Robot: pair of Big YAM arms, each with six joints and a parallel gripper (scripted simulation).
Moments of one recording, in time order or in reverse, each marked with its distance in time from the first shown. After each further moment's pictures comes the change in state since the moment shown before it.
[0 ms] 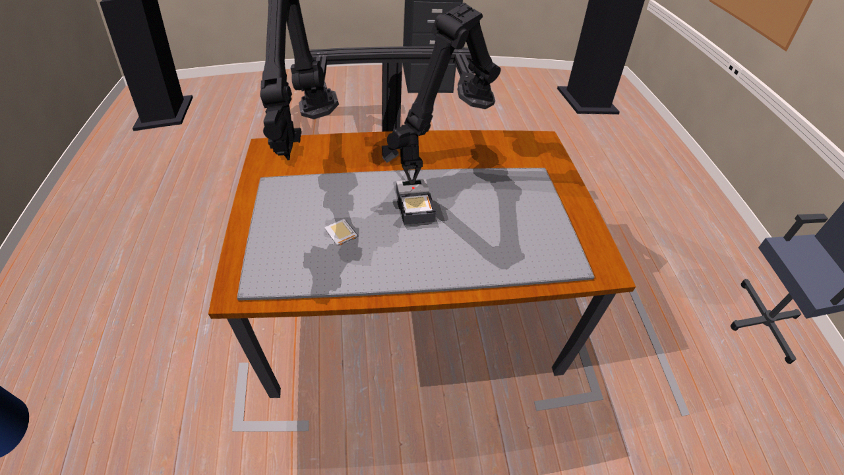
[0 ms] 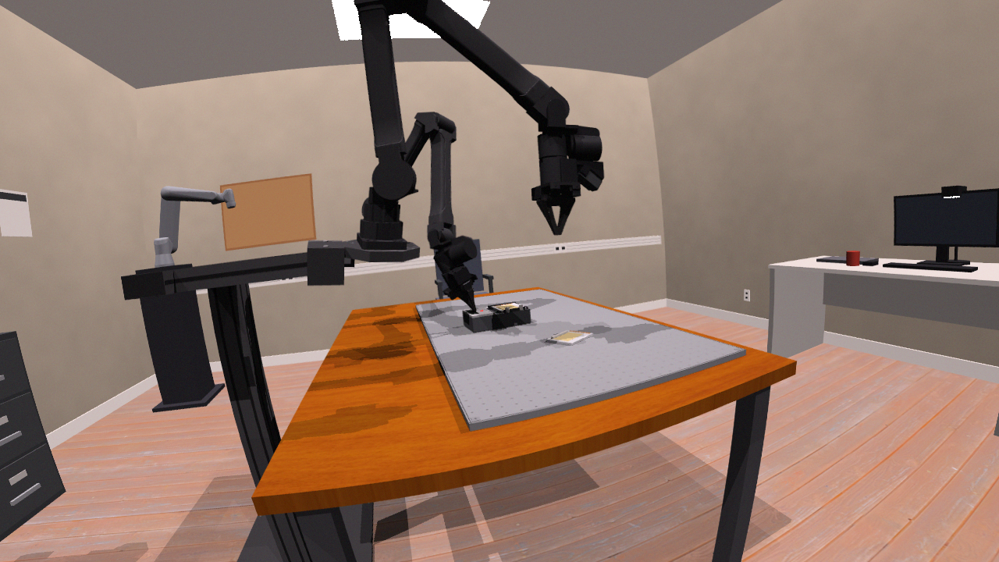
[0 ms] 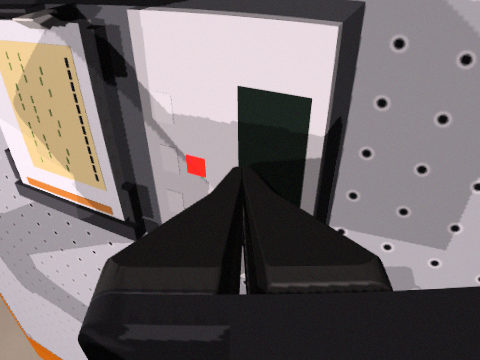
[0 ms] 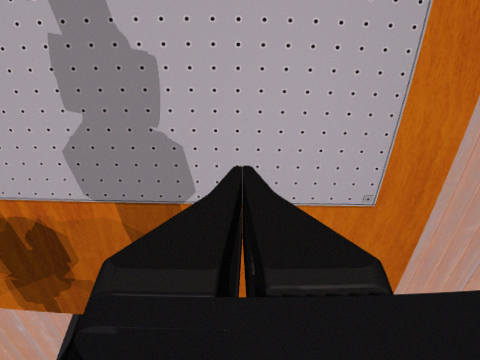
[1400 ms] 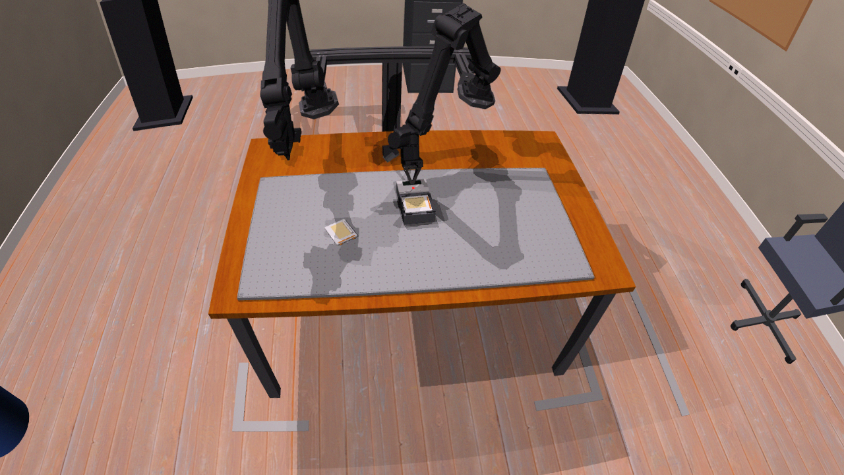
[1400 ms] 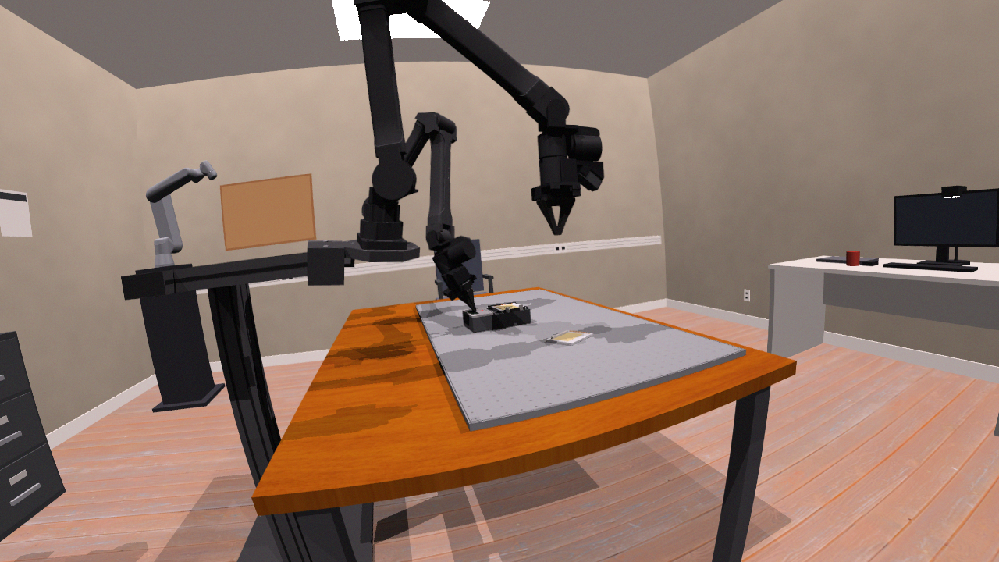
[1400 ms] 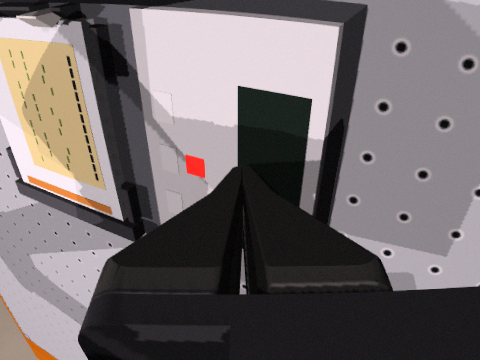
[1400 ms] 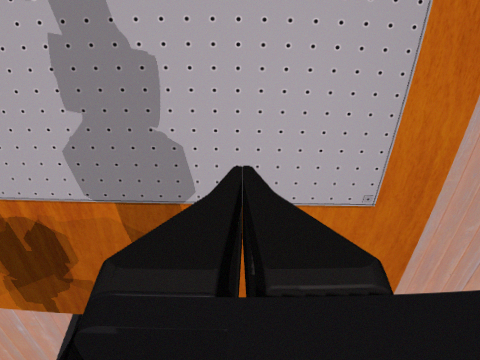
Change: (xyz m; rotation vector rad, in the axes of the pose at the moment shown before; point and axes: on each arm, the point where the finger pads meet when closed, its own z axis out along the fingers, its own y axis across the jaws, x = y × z) left arm 0.000 -0.001 0.001 -0.017 -0.016 -0.011; right arm 0.000 0.000 0.000 0.000 0.000 0.000
